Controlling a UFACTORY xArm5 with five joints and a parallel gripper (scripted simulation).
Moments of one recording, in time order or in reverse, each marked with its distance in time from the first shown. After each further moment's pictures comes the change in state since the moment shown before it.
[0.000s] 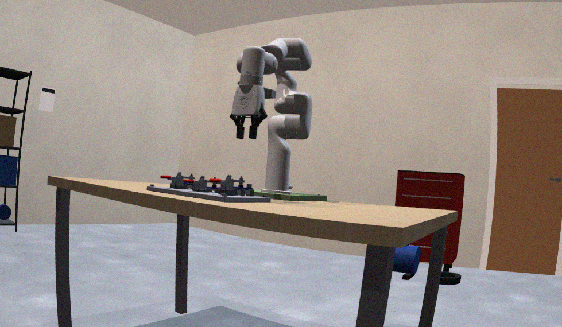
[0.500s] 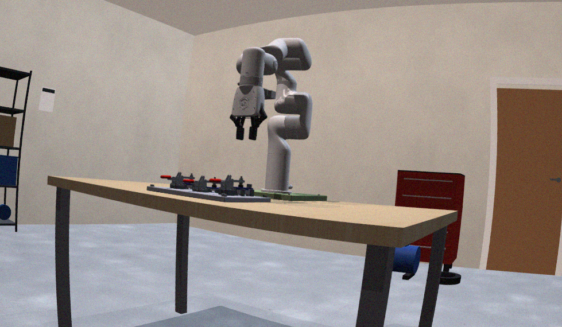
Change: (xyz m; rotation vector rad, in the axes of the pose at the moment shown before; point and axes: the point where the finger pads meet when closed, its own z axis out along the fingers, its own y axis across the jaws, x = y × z) arm 0.000 0.000 0.003 0.000 -0.001 0.000
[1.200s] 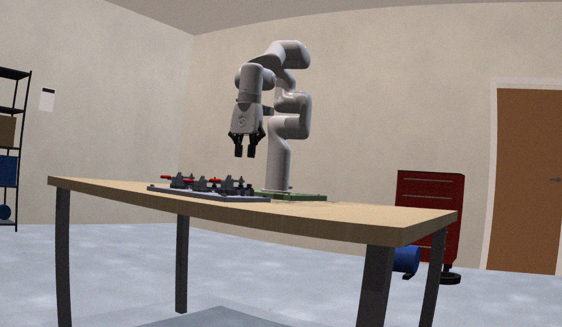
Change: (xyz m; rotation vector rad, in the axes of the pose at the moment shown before) arm 0.000 0.000 0.056 0.000 0.001 0.000
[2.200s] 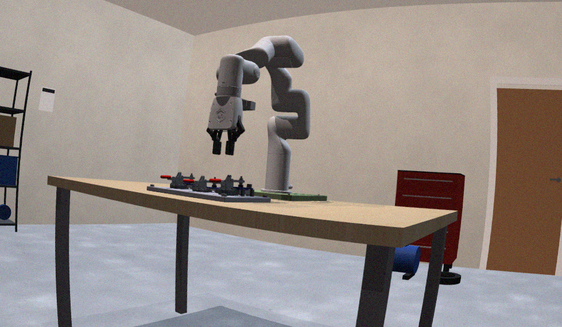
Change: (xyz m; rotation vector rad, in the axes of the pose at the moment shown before) arm -0.107 0.000 0.001 -0.002 -0.005 0.000
